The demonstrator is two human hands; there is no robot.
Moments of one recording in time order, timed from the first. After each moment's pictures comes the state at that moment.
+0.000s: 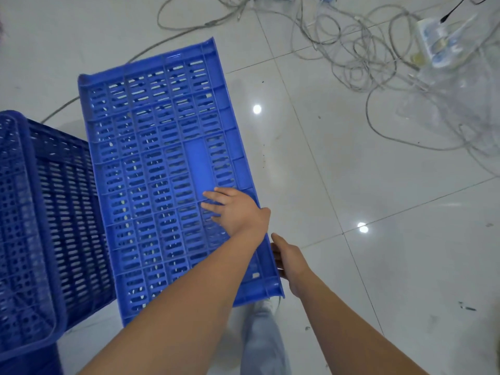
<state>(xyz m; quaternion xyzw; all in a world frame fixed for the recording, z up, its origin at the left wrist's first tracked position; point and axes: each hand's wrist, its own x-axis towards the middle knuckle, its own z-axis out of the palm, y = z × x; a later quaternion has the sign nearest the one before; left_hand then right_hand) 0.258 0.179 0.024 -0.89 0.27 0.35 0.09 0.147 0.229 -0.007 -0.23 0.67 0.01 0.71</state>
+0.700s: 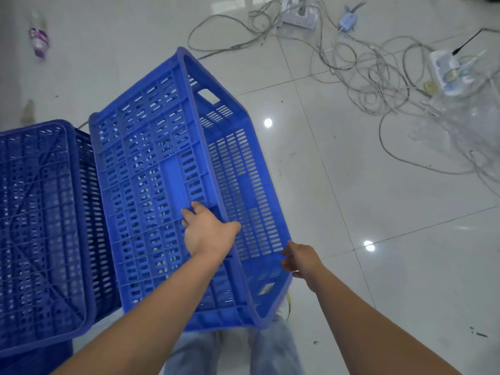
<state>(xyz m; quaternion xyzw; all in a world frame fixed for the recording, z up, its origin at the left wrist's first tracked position) 0.355 0.236 0.081 -0.91 0.19 0.37 -0.01 0.173 0.208 0.012 -0.31 0.70 0.08 0.64</state>
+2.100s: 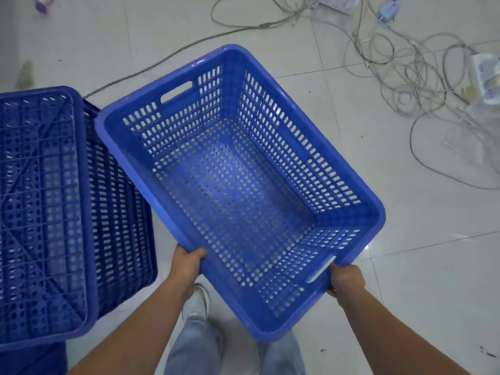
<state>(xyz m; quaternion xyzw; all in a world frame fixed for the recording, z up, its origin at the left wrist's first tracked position) 0.435 0.337 -0.024 -0.76 -0.14 0.49 -0.39 0.171 0.218 -0.044 -0.24 0.85 0.06 0.46</state>
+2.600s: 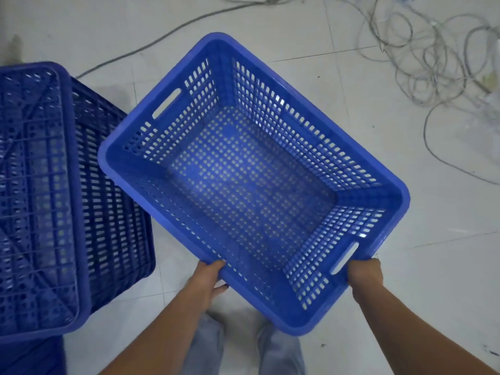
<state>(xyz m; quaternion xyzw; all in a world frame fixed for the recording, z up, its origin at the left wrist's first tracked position) 0.398 0.352 -0.063 -0.71 -0.24 0.60 -0.30 0.154 0.203 -0.065 -0.27 0.88 0.05 0.39</state>
